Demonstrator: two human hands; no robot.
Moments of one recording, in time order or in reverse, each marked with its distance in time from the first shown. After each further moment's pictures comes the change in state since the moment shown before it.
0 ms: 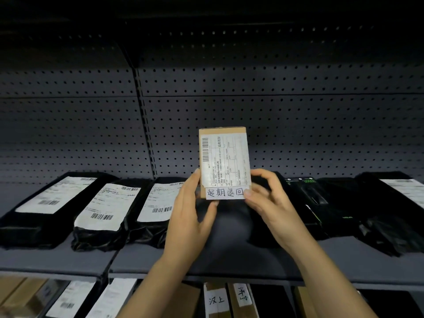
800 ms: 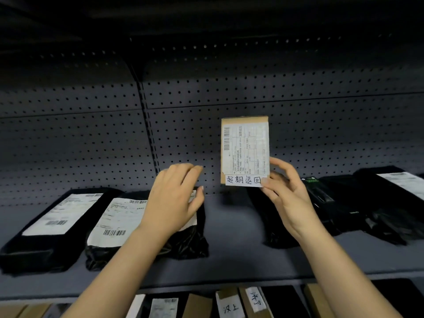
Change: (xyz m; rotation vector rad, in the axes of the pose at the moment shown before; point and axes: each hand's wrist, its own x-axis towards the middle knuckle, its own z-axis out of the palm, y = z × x) left_hand 0.068 -0.037 -0.063 0.616 -0.047 0.525; right_hand 0.018 -0.006 0.013 0.139 0.235 -0.120
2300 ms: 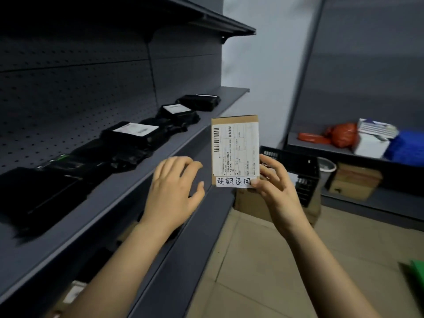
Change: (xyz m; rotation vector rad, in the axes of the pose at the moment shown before) left_hand -0.006 0.367 -0.066 -1.025 -0.059 0.525; right_hand -0.387 -0.177 -0.131 -0.536 1.002 -0.238
